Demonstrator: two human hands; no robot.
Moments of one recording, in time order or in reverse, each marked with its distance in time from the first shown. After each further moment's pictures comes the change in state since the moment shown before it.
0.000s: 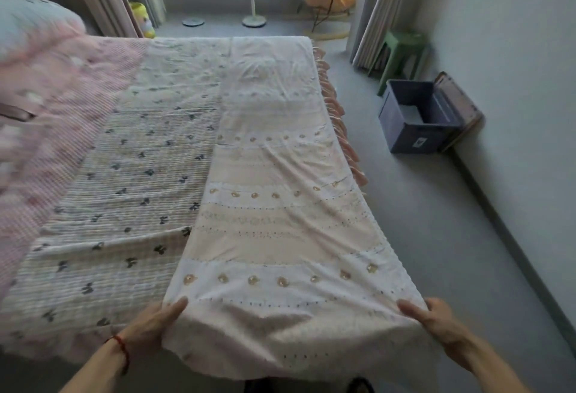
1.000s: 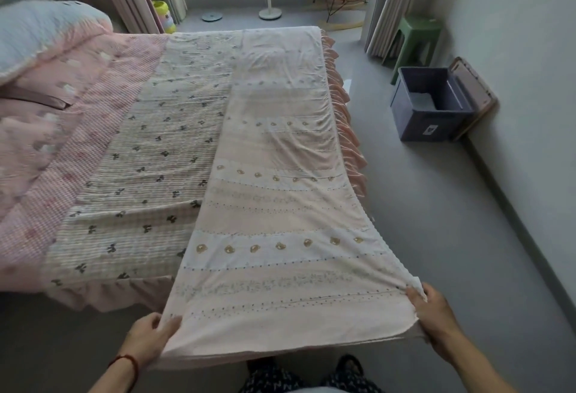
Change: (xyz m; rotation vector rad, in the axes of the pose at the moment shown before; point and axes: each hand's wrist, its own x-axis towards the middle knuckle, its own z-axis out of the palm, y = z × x) left_hand -0.111 -0.078 0.069 0.366 0.474 0.022; right_hand -0.013 0.093 -0.022 0.068 0.270 -0.067
